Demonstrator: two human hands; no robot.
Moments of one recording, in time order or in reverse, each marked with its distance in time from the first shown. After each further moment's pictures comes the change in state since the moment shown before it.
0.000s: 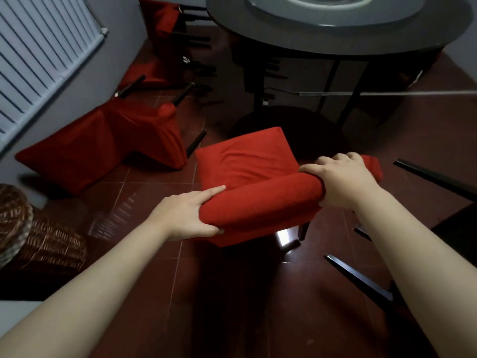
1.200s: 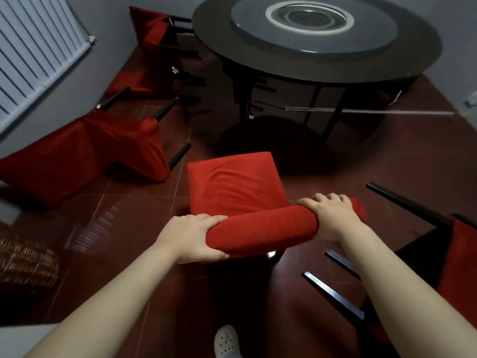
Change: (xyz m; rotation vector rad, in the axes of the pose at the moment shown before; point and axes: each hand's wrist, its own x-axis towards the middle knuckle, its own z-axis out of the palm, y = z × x) left_hand 0.063 0.075 0.004 0.140 0.027 0.078; right_hand 0.002 0.085 0.040 0.171 -0.180 0.089
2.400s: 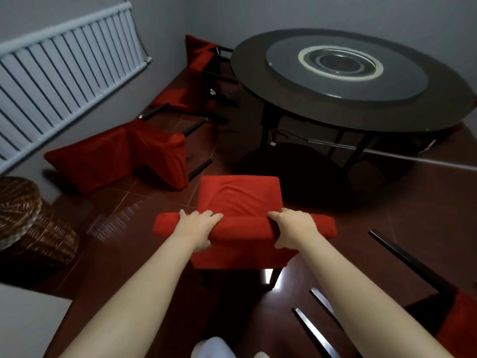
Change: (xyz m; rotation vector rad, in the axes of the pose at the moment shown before) left_hand 0.036 0.065 -0.054 0.104 -0.108 -0.298; right_hand 0.035 -0.002 -0.063 -0.008 0.011 -0.248
